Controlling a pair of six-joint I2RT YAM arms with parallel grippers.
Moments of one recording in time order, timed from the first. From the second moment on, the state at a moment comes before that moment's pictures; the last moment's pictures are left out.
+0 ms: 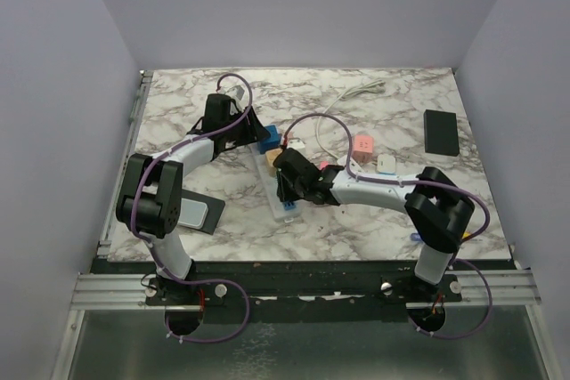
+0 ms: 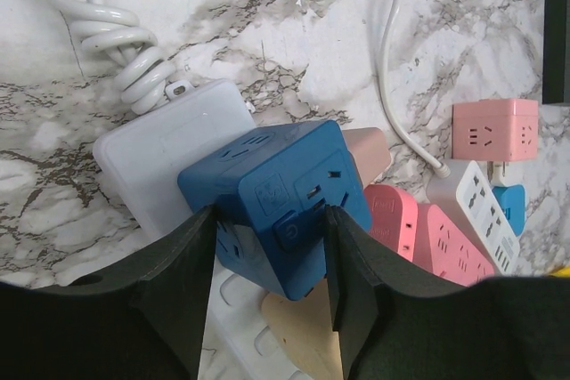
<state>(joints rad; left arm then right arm) -0.25 1.76 1.07 0.06 0.38 -0.49 0.99 1.80 1.14 -0.23 0.27 0.60</state>
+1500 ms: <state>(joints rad) -0.25 1.77 1.08 0.08 0.37 -0.48 1.11 1.94 1.36 -0.46 0.60 0.48</state>
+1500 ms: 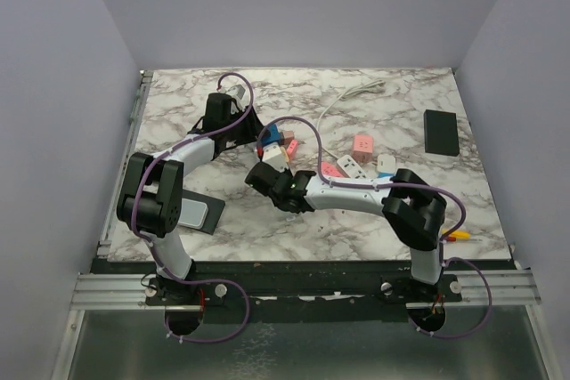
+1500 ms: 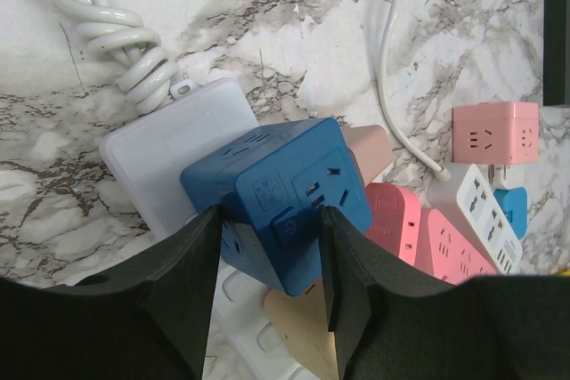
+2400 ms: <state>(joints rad) -0.25 1.77 1.09 0.07 0.37 -0.48 0.95 1.82 1.21 -0.31 0.25 0.57</state>
